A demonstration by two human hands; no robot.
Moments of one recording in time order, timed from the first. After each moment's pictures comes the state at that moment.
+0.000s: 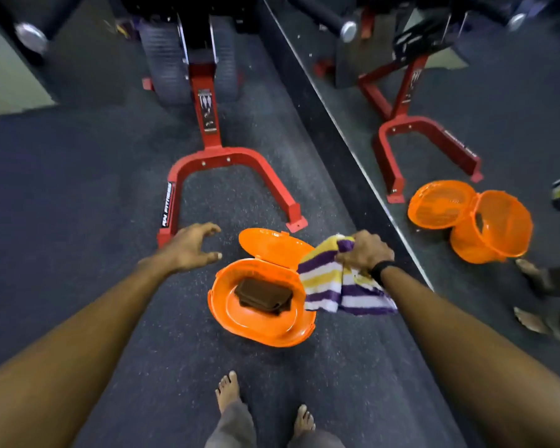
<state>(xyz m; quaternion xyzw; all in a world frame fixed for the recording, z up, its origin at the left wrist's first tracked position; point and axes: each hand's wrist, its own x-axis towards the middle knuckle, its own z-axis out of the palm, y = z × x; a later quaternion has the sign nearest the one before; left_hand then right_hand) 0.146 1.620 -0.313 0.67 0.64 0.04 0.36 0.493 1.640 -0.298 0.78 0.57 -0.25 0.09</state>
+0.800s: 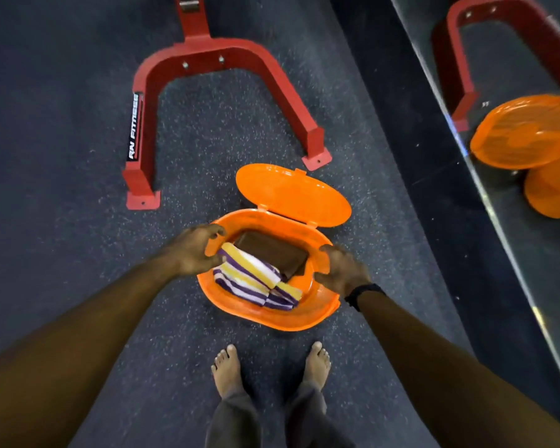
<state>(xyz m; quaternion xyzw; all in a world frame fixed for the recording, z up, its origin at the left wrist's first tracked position) 0.164 1.663 -0.603 0.66 0.62 -0.07 0.41 0.470 1.650 -0.637 0.67 0.64 -0.35 0.16</state>
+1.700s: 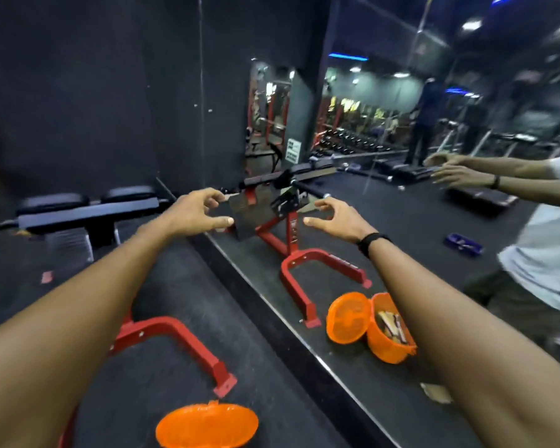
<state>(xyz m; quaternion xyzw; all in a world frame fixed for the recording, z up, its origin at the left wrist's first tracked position) 0.338 1.792 0.043 0.80 0.47 0.28 0.23 0.641 1.722 0.054 0.70 0.65 -0.14 -0.27</state>
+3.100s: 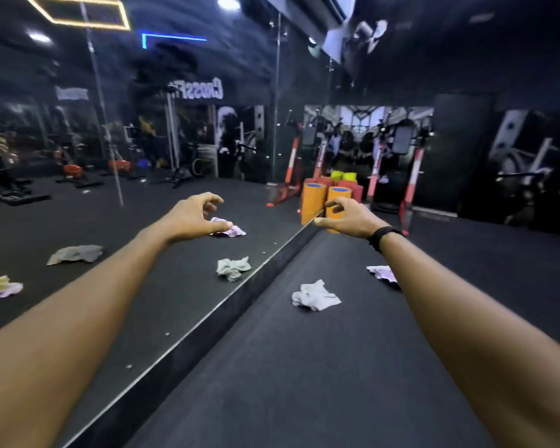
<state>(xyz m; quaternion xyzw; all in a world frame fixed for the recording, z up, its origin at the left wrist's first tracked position) 0.662 0.990 0.120 0.84 -0.41 0.01 0.34 0.479 0.714 0.119 0.93 -0.22 0.19 -0.24</state>
